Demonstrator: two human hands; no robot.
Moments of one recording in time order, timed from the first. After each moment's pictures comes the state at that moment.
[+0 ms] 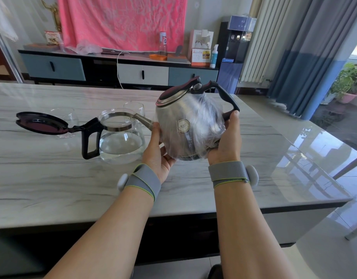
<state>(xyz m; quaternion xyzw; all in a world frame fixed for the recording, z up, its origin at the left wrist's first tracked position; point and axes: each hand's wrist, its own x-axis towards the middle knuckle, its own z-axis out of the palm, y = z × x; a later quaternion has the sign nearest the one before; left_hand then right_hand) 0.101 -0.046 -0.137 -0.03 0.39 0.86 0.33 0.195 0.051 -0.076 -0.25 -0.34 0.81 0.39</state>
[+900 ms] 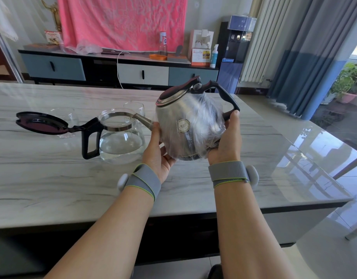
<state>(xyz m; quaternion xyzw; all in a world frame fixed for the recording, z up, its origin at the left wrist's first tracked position) 0.100 -0.046 -0.137 -0.03 0.39 0.86 0.33 0.193 0.051 -0.077 -0.26 -0.34 0.81 0.39</state>
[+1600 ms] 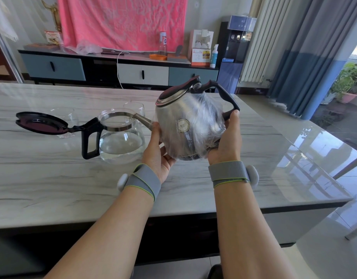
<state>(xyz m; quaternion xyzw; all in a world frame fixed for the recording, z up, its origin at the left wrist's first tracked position) 0.100 -0.045 -0.138 -0.03 0.38 0.86 0.33 0.195 0.050 -0.074 -0.26 -0.34 0.81 0.39</state>
